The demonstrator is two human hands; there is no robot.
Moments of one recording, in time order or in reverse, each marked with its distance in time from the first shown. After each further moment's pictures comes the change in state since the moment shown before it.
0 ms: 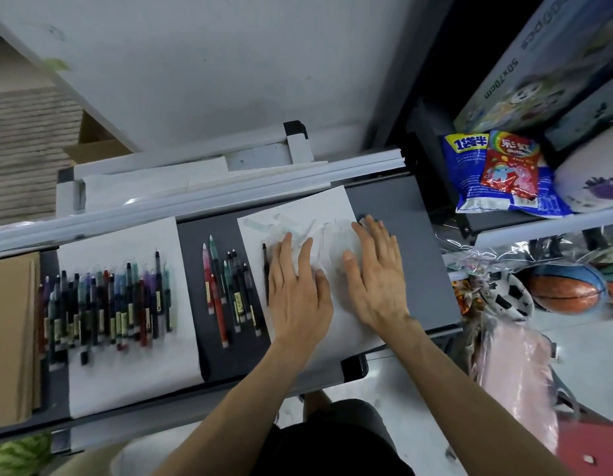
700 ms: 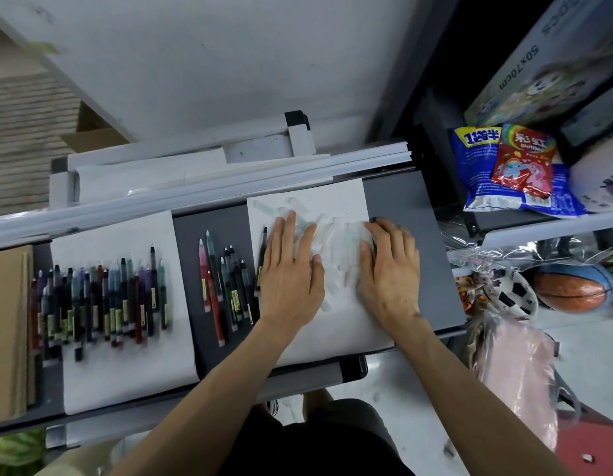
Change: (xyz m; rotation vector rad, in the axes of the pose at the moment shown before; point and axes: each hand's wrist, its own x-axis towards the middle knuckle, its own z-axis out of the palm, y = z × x) left_hand 0.031 -0.013 -0.008 0.111 -0.011 0.188; right_hand 0.009 0.023 0.005 -0.112 0.159 -0.001
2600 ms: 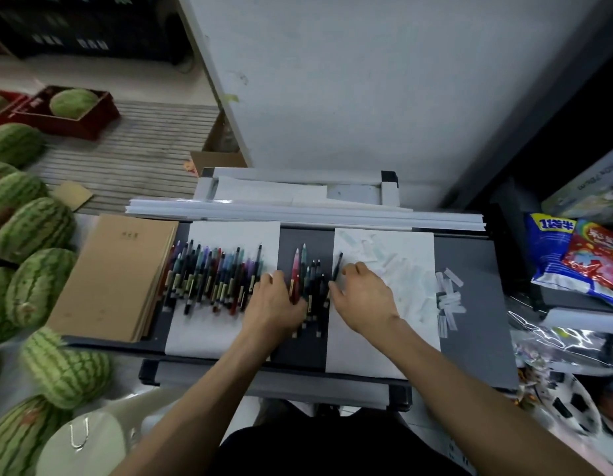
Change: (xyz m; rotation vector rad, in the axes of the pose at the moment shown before) left_hand -0.053 -0.091 -0.128 -0.118 -0.282 -0.591; right_hand 0.003 -0.171 -0.005 -0.153 -0.585 -0.238
